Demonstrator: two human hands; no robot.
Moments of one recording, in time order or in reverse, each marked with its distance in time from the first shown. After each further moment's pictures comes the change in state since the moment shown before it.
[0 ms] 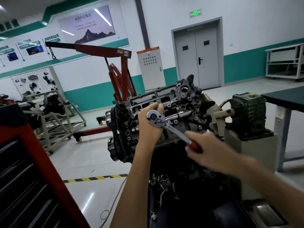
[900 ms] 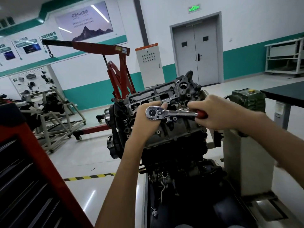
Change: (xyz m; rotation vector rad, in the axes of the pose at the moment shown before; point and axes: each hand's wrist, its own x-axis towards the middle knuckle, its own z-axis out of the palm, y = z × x) left_hand 0.003 0.007 -0.017 0.074 -0.233 0.029; right_hand 0.046 0.011 -0.068 -0.471 -0.009 -0.152
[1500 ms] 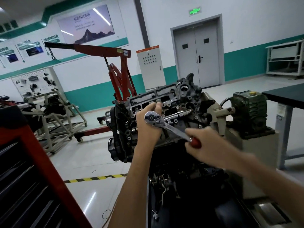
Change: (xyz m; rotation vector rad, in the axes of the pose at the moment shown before) left_hand -0.002 -0.009 0.018 -0.142 0.266 -0.031; right_hand -0.032 -0.047 0.050 0.449 0.066 0.207
